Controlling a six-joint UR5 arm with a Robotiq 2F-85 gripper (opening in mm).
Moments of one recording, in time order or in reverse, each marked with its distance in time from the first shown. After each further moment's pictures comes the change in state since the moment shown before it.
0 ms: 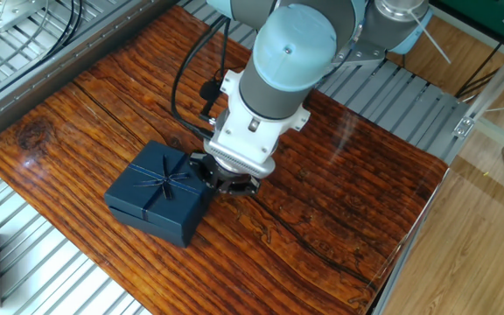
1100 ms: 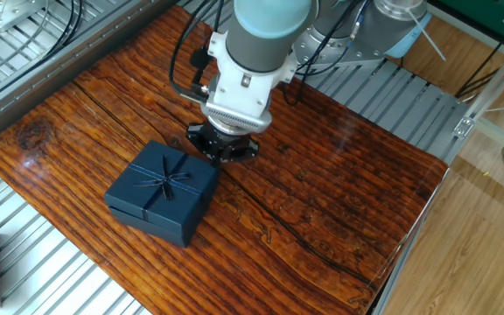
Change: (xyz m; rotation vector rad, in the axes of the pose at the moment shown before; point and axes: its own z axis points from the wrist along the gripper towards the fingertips) arm 0.058 -0.022 0.001 -0.054 -0.009 -0.151
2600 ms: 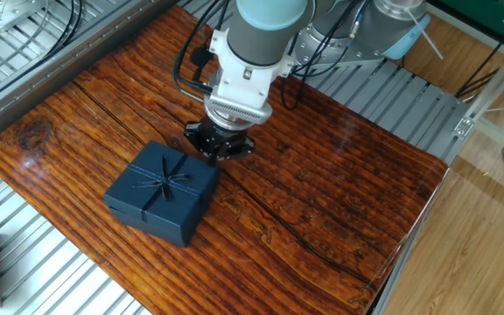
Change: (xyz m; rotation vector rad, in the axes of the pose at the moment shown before) arm -0.002 -0.004 0.014 0.020 -0.059 -0.012
